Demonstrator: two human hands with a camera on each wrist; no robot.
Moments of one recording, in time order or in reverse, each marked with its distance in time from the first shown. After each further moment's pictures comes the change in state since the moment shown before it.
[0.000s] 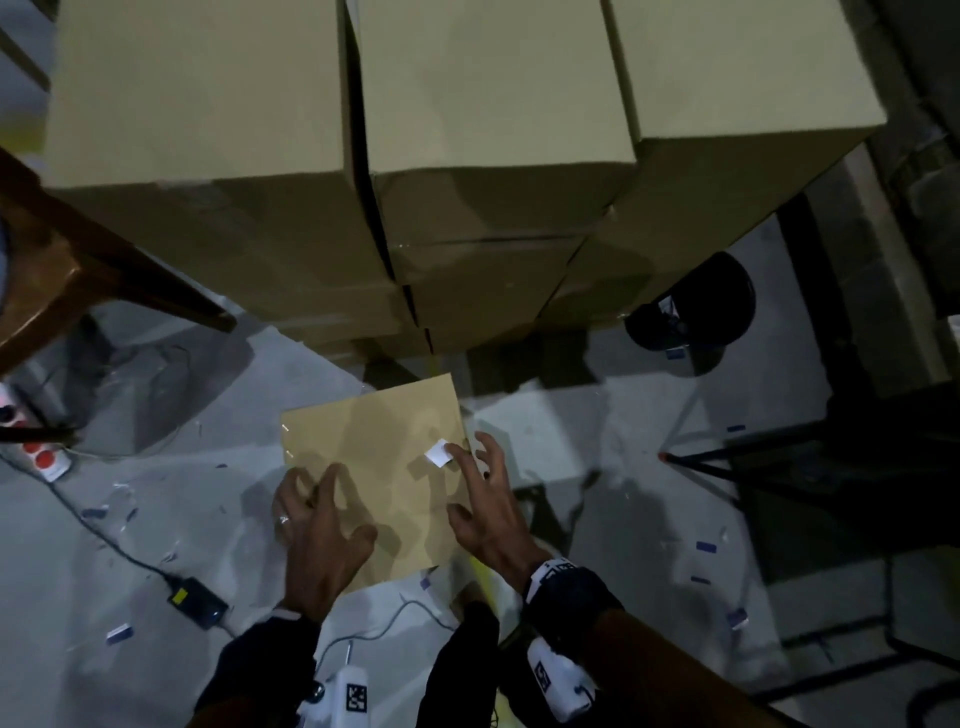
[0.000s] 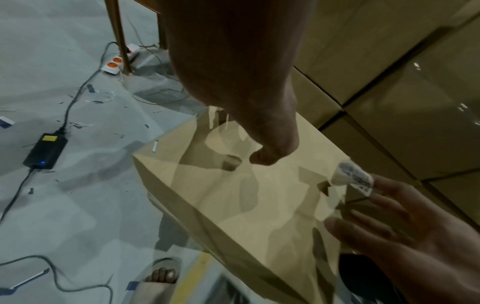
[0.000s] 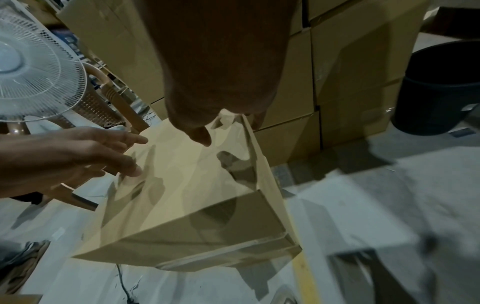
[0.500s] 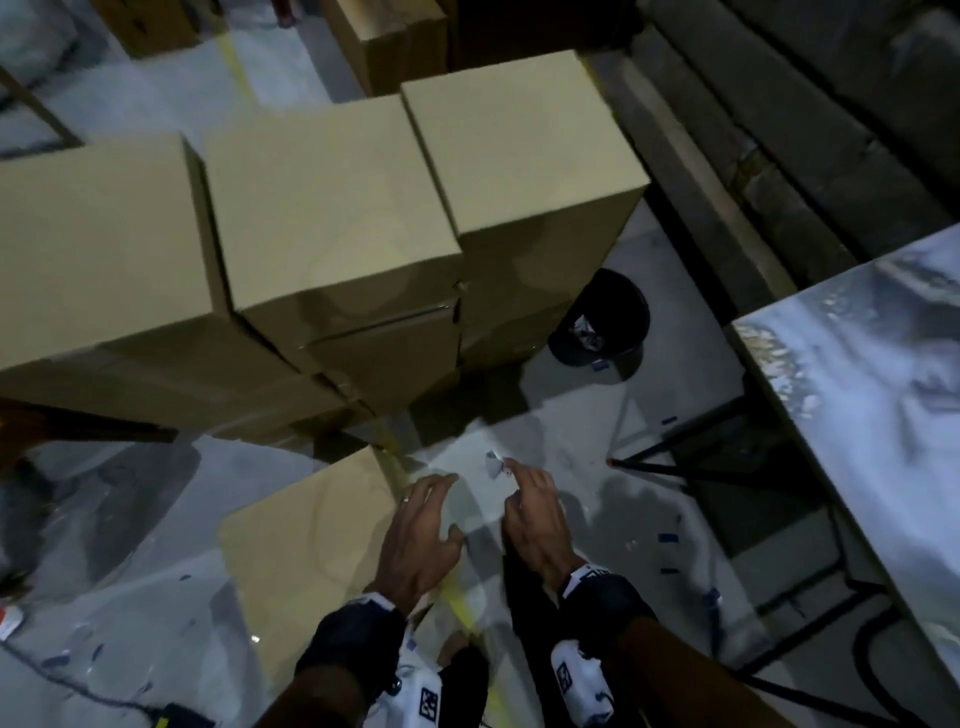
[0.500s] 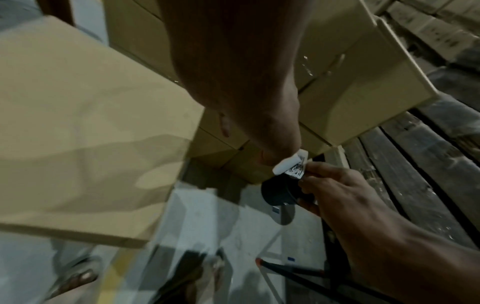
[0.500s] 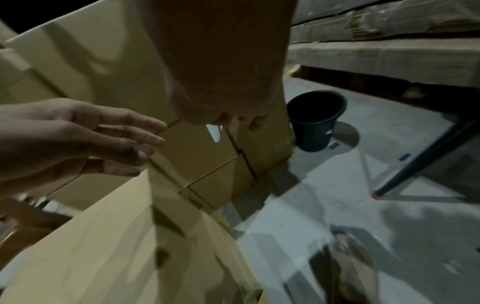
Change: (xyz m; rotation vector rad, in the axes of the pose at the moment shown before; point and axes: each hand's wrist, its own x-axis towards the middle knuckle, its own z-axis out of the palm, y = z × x) left_hand -0.004 0.213 0.010 -0.194 -0.314 0.564; right_hand -0.031 0.064 -0.133 0.077 0.366 0.277
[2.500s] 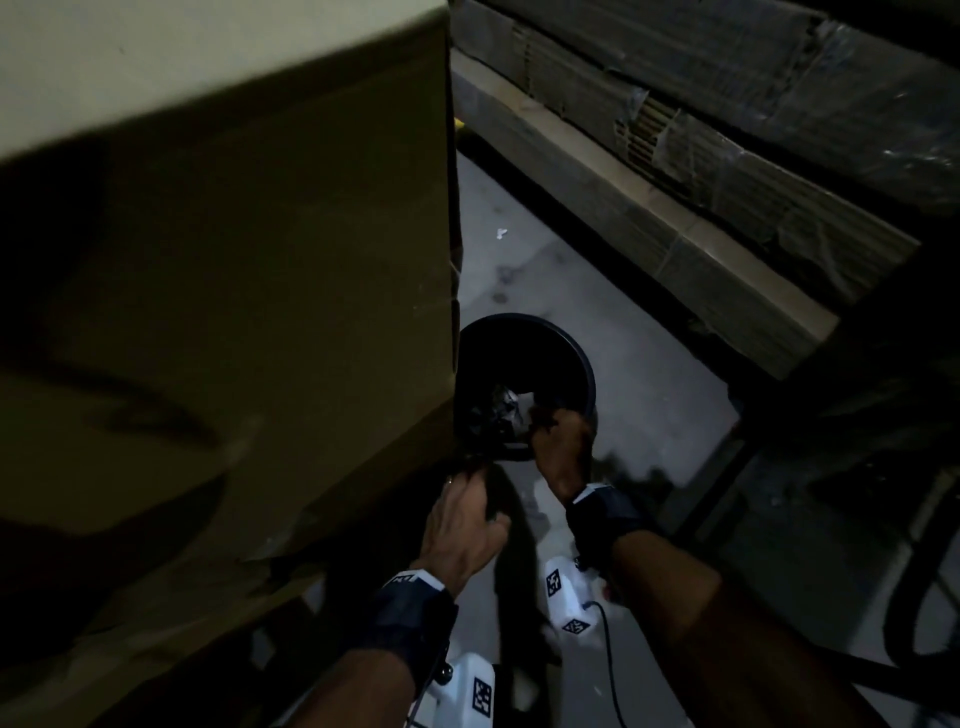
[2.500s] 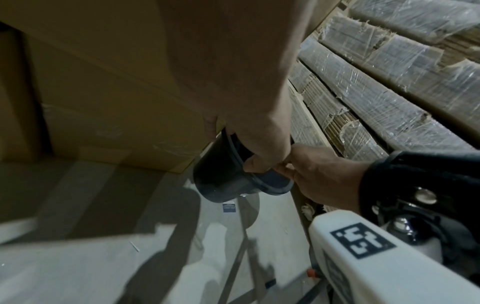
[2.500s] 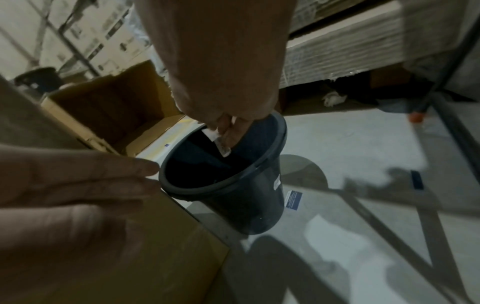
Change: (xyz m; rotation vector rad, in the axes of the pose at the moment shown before) left_hand 0.452 -0.006 0.263 0.232 -0.250 0.133; right_hand 0.426 0.302 -0.043 0.325 0.608 0.248
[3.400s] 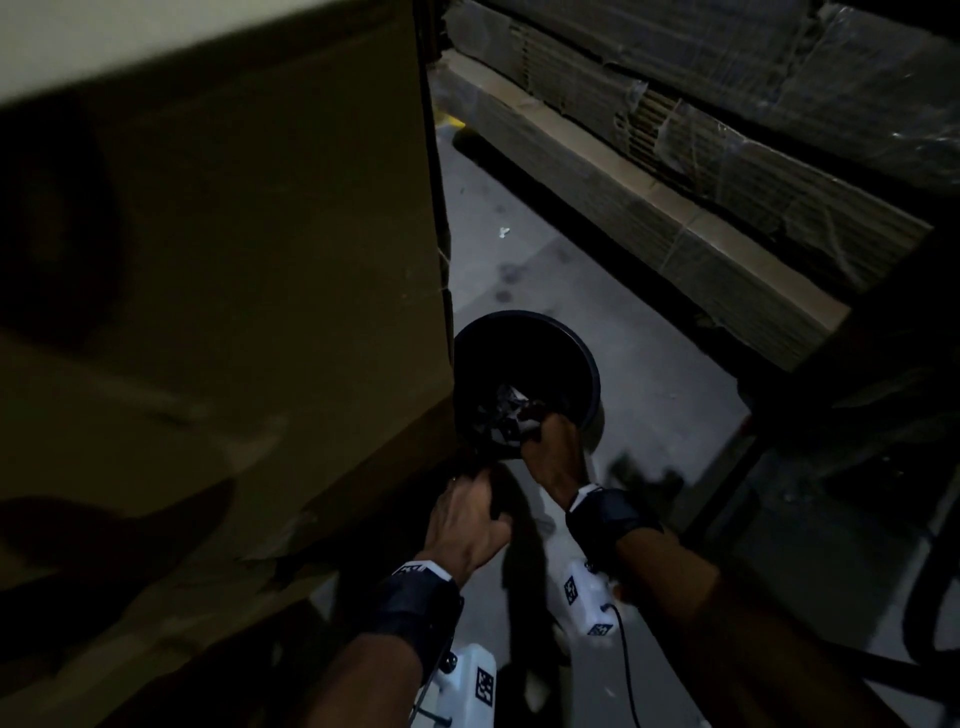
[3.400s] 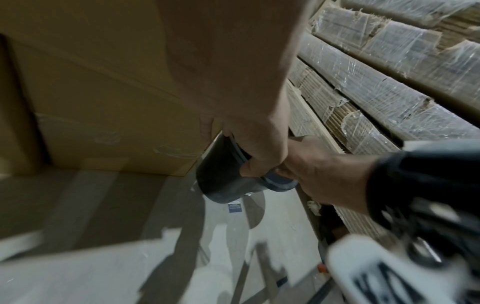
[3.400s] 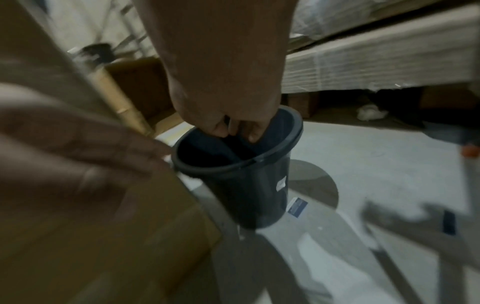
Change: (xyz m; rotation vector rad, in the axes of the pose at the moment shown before) left_hand 0.011 -0.006 0.005 0.118 -0.093 -0.008; right_hand -0.011 -0.004 0.002 -0.094 -0.171 -0.168
